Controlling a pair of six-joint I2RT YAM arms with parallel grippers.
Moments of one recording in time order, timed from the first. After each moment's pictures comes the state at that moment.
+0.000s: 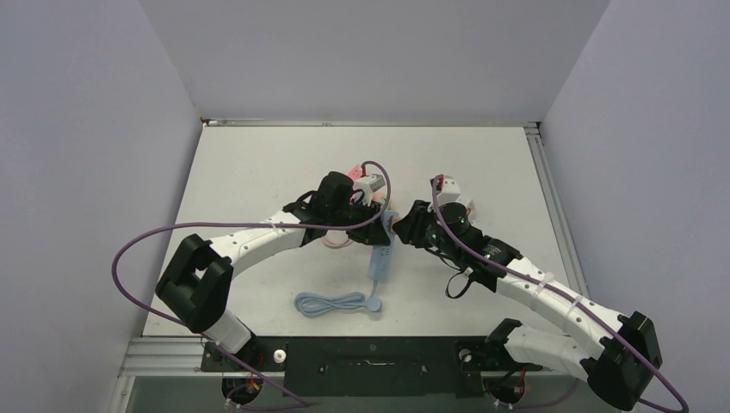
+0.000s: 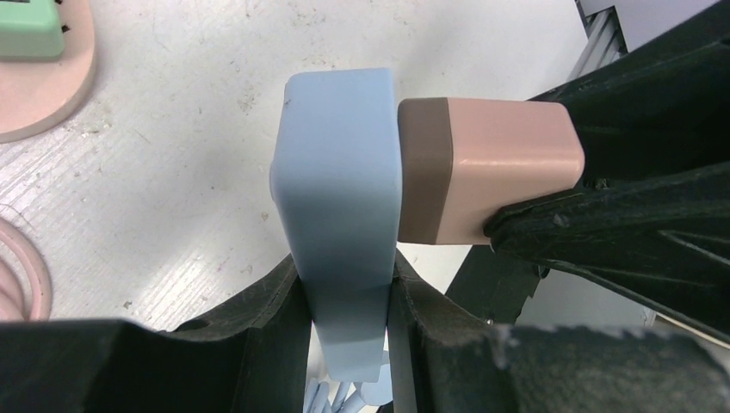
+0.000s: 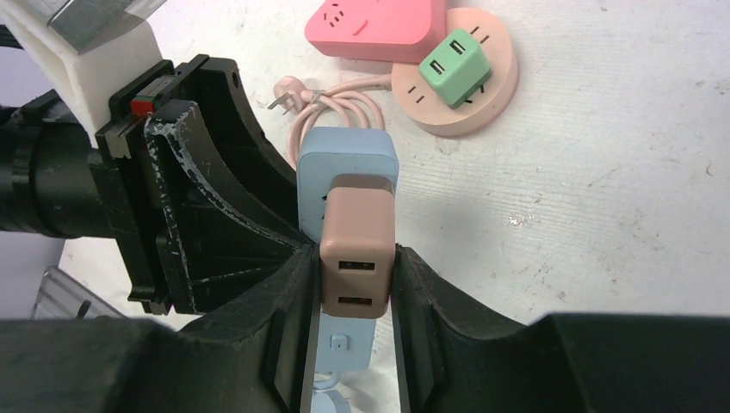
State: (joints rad) left arm -0.72 1.58 1.04 -0.14 0.50 -0.44; right arm 0.75 1.04 0.75 -0.19 0.14 0.64
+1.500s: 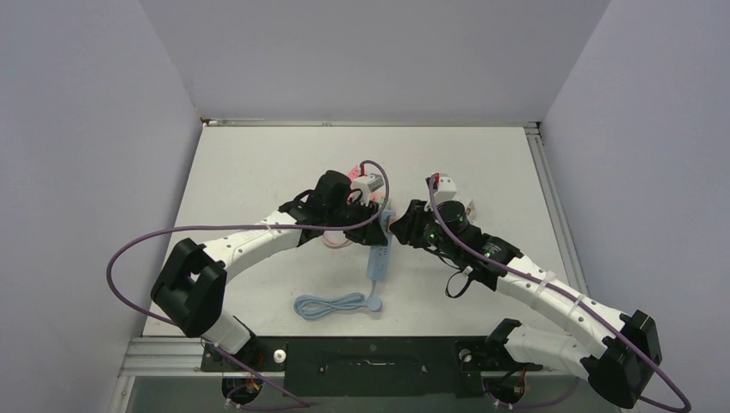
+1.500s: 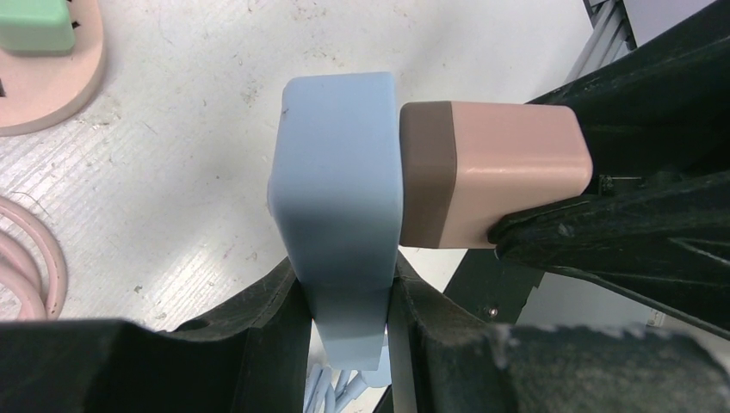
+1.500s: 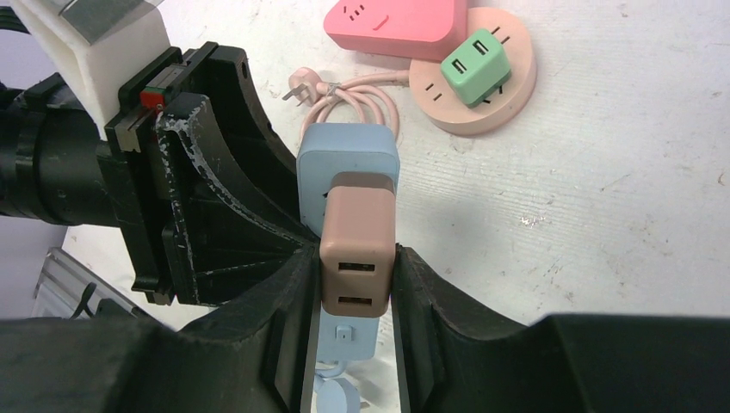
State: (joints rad) left arm -0.71 1.55 1.05 -0.19 0.49 -0.41; right arm 0.77 1.04 0.79 -0.22 0.10 0.62
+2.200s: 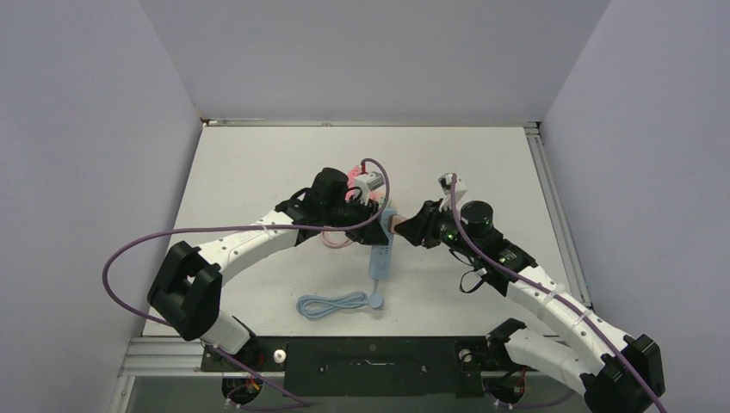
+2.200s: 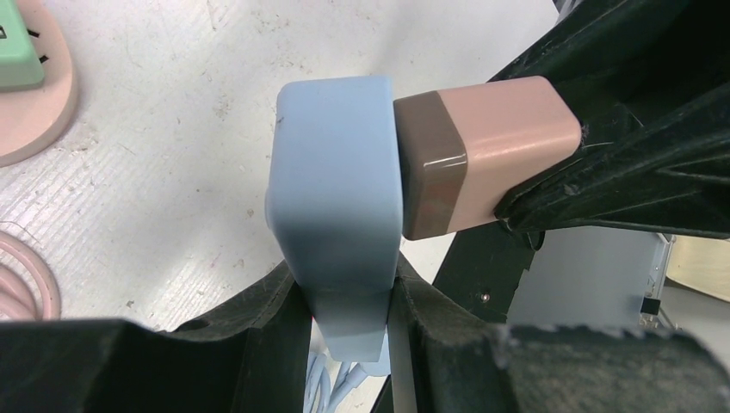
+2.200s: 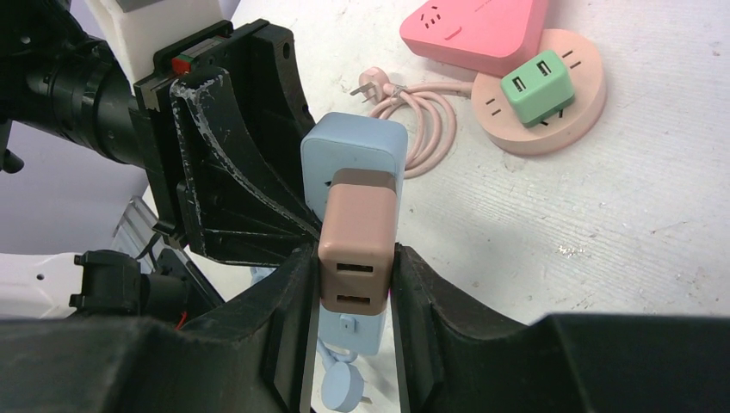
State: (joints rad) left arm -0.70 1.52 1.06 -0.18 0.59 -0.36; right arm 0.58 0.94 0.66 -0.04 -0.28 0.55
